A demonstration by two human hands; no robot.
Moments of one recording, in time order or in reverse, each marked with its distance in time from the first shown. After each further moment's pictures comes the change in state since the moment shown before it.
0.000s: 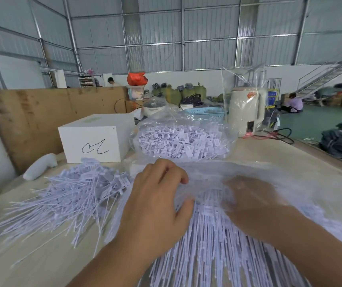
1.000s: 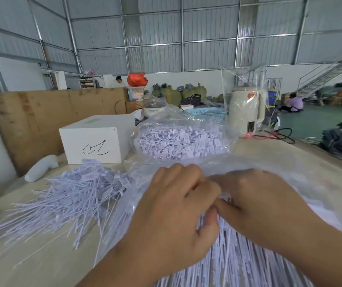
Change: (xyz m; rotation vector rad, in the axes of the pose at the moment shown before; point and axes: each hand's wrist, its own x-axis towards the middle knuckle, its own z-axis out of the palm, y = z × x) left_hand 0.004 0.021 -0.007 0.021 0.014 0.291; right_hand -0.037 -0.062 -0.060 -0.192 0.196 -0.323
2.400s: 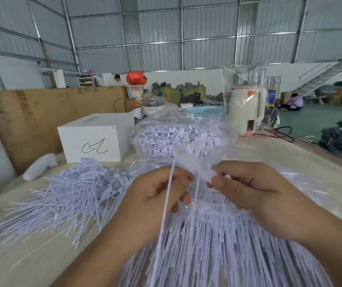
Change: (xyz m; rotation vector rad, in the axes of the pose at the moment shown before) left_hand -0.005 -0.020 0.001 -0.958 -0.042 -0.725; right_hand 0.004 0.018 0.007 0.957 -0.022 0.029
